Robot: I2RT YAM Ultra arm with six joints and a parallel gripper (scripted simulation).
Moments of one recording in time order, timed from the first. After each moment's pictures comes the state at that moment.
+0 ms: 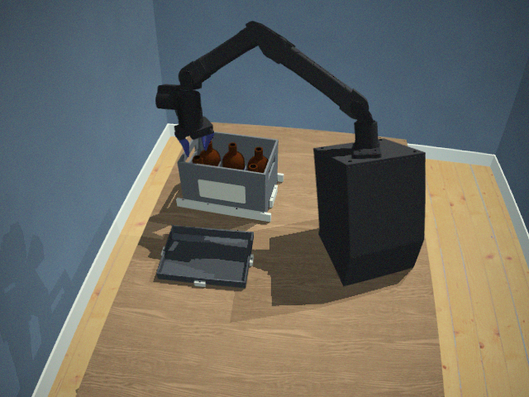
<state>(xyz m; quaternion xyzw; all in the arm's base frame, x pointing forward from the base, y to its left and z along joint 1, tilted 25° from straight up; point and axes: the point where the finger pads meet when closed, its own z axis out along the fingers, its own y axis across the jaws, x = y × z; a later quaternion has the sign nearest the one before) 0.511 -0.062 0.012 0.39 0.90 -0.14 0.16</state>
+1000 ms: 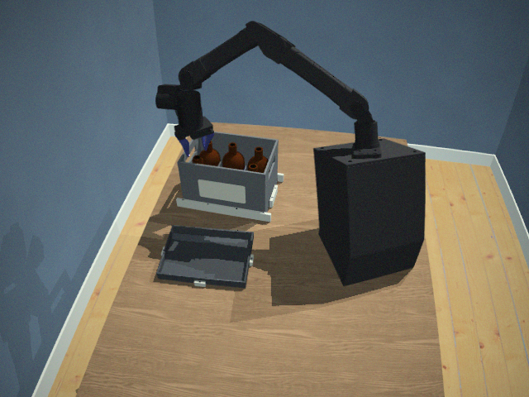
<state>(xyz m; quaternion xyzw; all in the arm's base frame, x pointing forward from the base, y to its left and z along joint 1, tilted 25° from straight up) 0.511 -0.062 0.012 0.39 0.90 -0.14 0.16</state>
